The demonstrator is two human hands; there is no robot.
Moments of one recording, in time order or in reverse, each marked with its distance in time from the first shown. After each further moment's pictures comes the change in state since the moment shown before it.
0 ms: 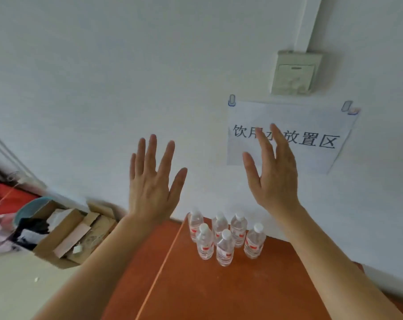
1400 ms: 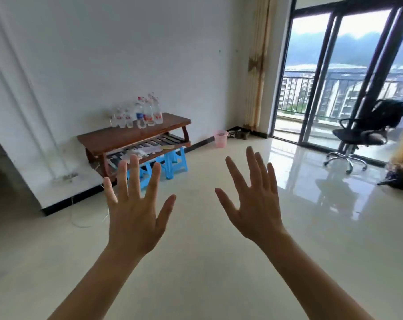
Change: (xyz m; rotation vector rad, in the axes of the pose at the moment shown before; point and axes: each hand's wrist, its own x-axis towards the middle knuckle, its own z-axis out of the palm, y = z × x) left_hand -0.895 -0.199 -0.851 1.512 0.270 -1.563; right_hand -0.552 -1.205 -0.146 1.406 -0.437 -1.332
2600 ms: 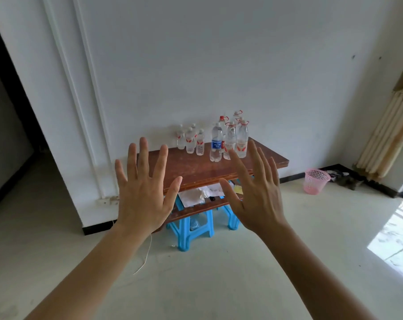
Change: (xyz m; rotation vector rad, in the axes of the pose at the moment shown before) left_hand 0.541 -0.503 0.423 0.283 0.034 -0.329; right_hand 0.642 -0.117 0.676 0.343 -0.031 -0.279
